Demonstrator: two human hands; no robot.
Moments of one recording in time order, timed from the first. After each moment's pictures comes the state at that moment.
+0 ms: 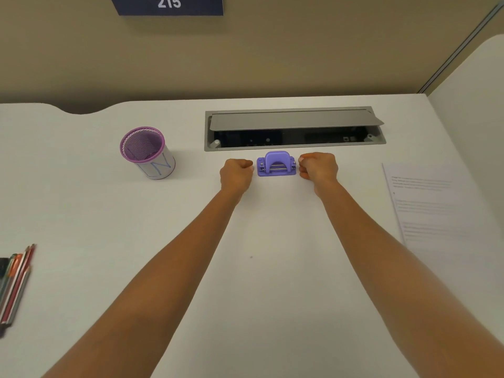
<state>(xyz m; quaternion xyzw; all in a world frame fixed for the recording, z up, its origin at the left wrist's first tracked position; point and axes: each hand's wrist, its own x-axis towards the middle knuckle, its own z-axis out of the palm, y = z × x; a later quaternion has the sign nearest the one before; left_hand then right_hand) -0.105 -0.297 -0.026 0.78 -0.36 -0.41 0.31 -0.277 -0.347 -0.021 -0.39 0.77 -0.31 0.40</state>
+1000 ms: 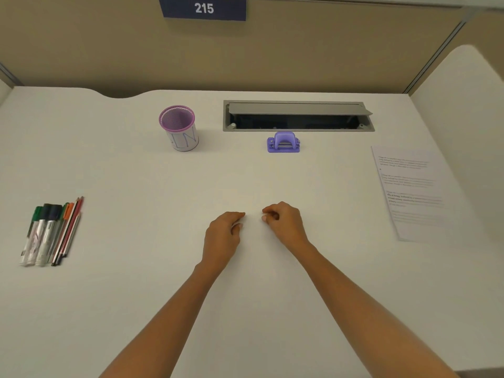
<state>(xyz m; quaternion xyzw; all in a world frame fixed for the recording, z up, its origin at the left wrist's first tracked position) -0.082 -0.039 -0.034 0.73 -0.55 -0.28 0.29 -0.242 -0.110 -0.033 -0.67 0.62 -0.17 0.37</state>
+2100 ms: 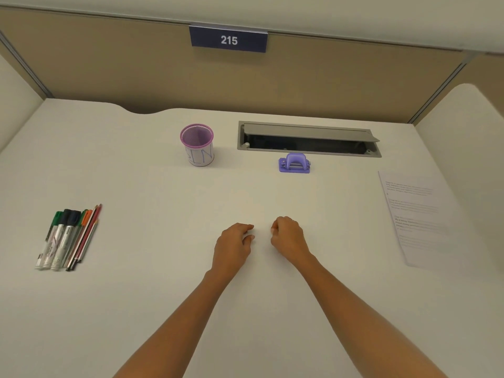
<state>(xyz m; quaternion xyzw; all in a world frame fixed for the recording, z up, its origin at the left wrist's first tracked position) -0.075 -0.047 -0.027 0.74 -0.55 -0.29 0.27 -0.217 -0.118 -0.026 -0.73 0.63 -0.04 0.26</state>
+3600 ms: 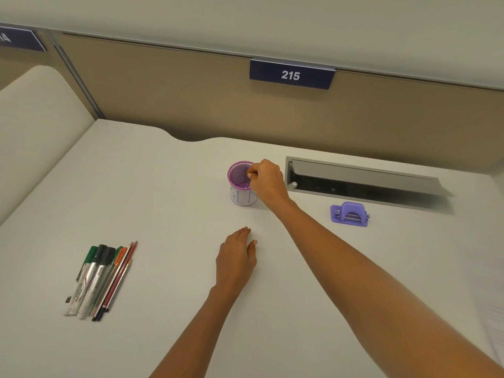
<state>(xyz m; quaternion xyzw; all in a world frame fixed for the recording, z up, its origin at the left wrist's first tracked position) 0.037 -0.120 -0.033 0.81 -0.49 -0.20 0.25 0.011 -0.292 0.044 -0.81 0.50 -0.18 0.24</state>
